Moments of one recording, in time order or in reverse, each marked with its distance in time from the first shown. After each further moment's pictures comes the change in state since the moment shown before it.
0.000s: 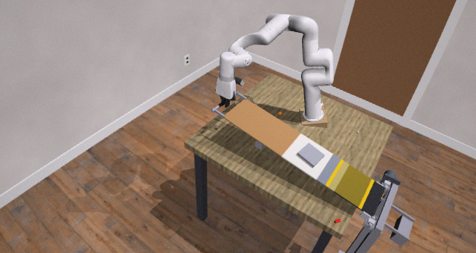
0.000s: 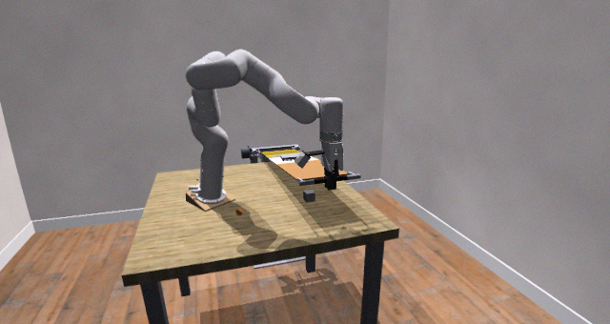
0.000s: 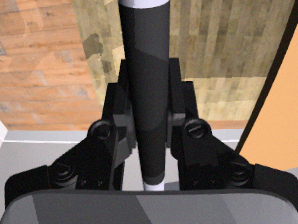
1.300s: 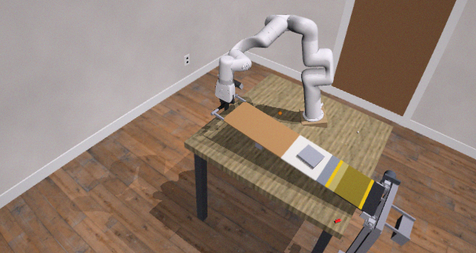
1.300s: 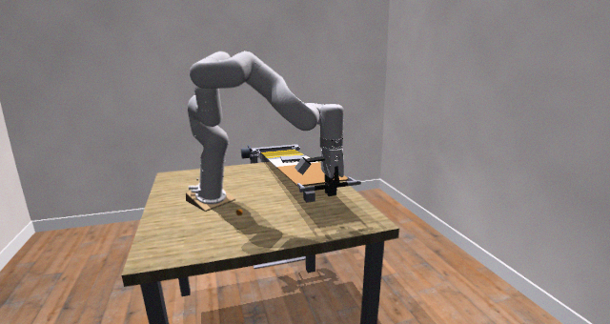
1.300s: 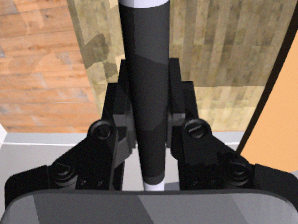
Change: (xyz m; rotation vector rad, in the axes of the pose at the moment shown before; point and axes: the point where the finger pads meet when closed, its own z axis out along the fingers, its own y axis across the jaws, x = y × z) arm 0.000 -0.003 0.021 0.000 0.001 0.000
